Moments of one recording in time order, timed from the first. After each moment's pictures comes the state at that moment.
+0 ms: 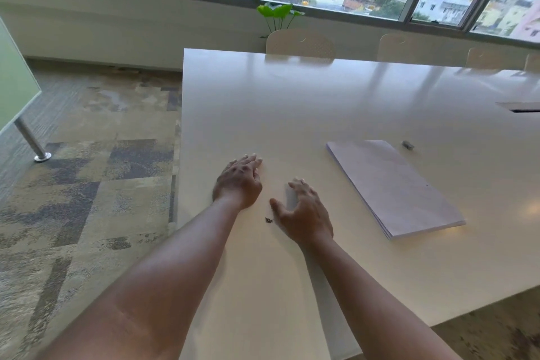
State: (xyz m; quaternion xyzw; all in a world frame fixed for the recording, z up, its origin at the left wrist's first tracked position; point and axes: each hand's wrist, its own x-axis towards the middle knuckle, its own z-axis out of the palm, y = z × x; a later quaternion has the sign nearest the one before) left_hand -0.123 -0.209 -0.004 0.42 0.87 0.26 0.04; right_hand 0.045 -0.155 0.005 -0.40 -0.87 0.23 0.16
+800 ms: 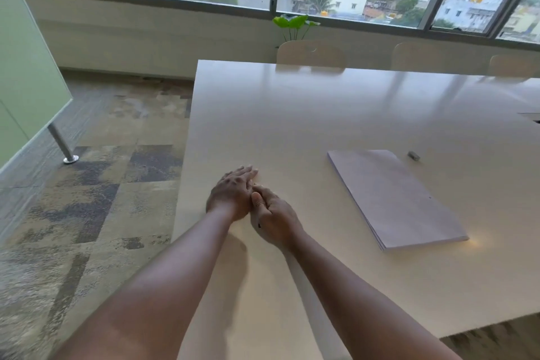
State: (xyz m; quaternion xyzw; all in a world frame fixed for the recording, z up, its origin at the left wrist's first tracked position) left_hand -0.113 -0.223 -0.004 0.40 0.88 0.25 0.05; right_hand 0.018 -0.164 0.008 -0.28 -0.87 0.40 0.10
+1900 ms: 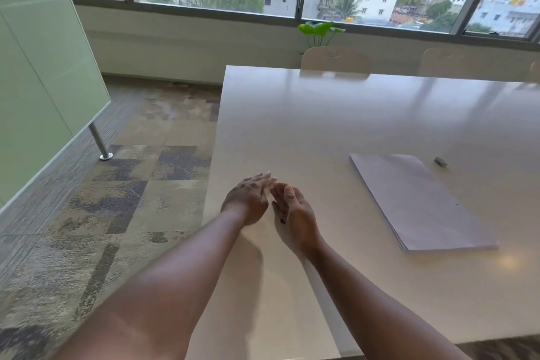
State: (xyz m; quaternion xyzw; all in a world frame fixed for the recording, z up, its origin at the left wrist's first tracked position) left_hand -0.106 -0.257 -0.001 0.42 0.87 0.26 0.08; right_hand 0.023 -0.191 0.011 -0.23 -0.55 0.77 0.21
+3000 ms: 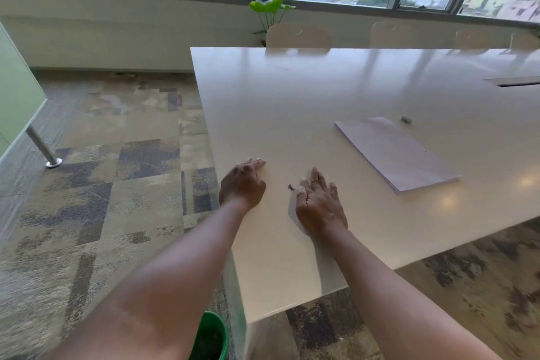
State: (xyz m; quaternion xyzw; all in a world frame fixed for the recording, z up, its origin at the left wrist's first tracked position) left_hand -0.100 -0.313 0.001 0.42 0.85 0.31 0.05; right_hand 0.069 -0.236 0.008 -0.42 -0.89 0.17 0.04
